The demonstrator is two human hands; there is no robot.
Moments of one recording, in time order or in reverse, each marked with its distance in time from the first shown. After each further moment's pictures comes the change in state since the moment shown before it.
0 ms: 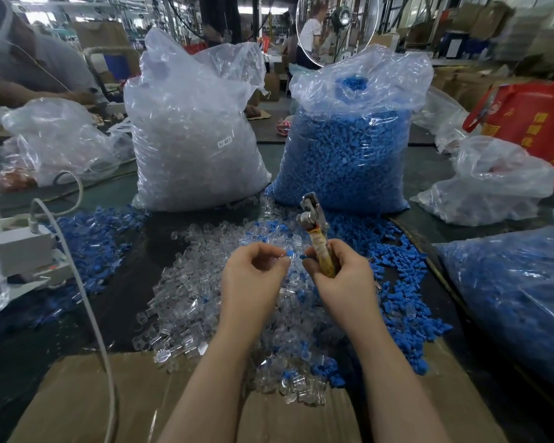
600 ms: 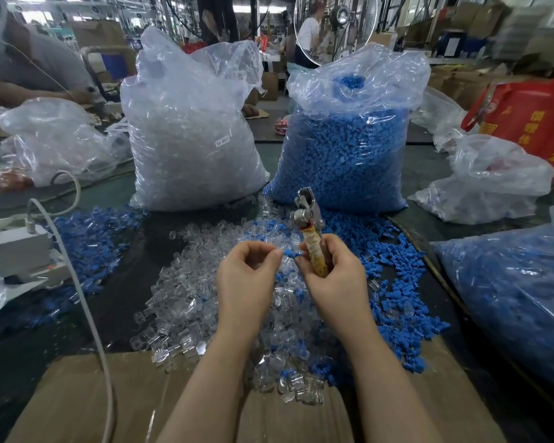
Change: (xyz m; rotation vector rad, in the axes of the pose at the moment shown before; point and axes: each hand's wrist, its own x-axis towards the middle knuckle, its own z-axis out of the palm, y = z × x) left_hand -0.001 -0.001 0.003 -0.143 0.065 -0.047; right_hand -0.004 -0.002 0.008 0.024 0.033 -0.077
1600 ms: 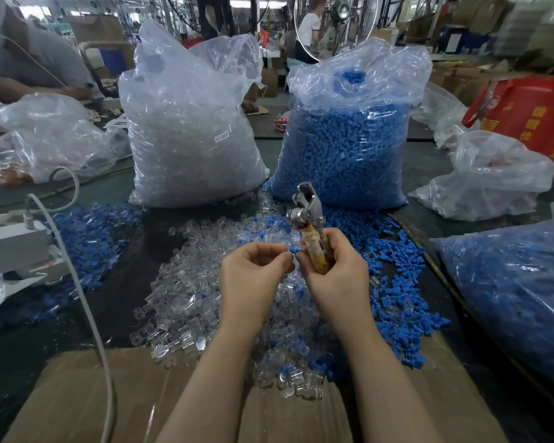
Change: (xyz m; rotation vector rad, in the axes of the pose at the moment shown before) left_hand -0.006 0.008 0.002 -0.087 -0.082 -0.082; right_hand -0.002 -0.002 0.000 -0.048 0.046 -0.082
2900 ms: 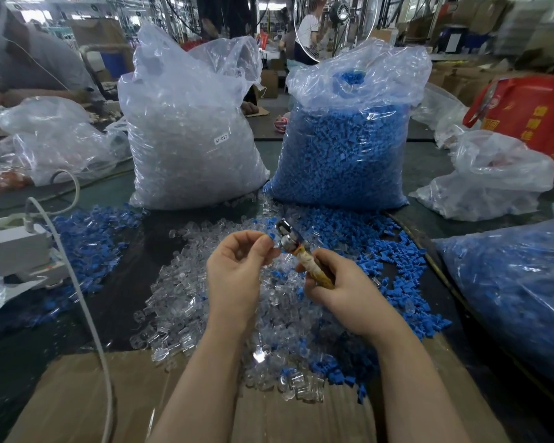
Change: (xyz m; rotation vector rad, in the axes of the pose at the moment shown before) left_hand 0.008 -0.003 -0.009 -0.296 0.012 0.140; right_hand 0.005 0.006 -0.029 -0.039 -0.509 0.164
